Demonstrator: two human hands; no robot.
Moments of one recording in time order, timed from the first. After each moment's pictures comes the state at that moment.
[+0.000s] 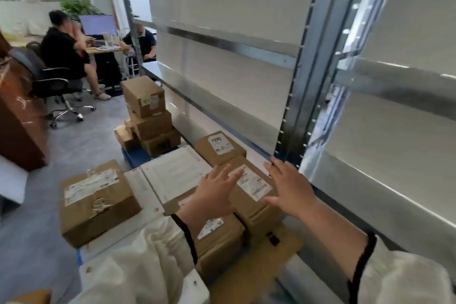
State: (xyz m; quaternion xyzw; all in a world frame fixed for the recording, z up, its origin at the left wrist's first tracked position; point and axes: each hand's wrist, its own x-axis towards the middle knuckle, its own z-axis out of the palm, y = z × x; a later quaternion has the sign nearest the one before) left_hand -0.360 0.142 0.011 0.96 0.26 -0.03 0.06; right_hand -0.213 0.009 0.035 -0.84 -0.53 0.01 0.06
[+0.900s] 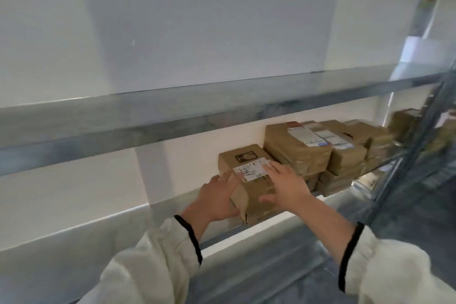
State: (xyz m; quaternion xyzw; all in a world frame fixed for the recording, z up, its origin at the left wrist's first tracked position) left_hand -0.007 -0.482 0.033 0.91 -0.41 -0.05 0.06; right_hand -0.097 -0.655 0.065 -0.99 0.12 -0.01 0.04
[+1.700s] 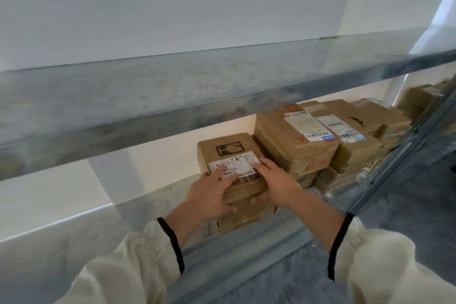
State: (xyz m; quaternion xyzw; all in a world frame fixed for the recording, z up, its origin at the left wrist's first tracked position) left_hand 0.055 -0.558 -0.016 0.91 -0.41 -0.10 0.03; right_hand -0.017 -0.740 0.006 -0.98 0.12 0.12 0.13
